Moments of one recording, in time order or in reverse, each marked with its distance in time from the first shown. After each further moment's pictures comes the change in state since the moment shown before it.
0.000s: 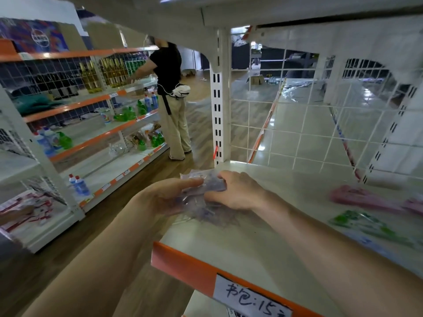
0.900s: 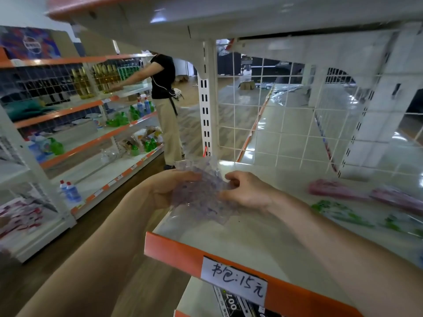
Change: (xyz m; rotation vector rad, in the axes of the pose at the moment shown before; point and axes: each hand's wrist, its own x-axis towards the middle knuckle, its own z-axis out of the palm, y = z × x) left_hand -0.029 0.004 0.030 -0.022 -0.097 0.192; right_hand -0.055 0.021 -0.025 0.358 0.018 0.081
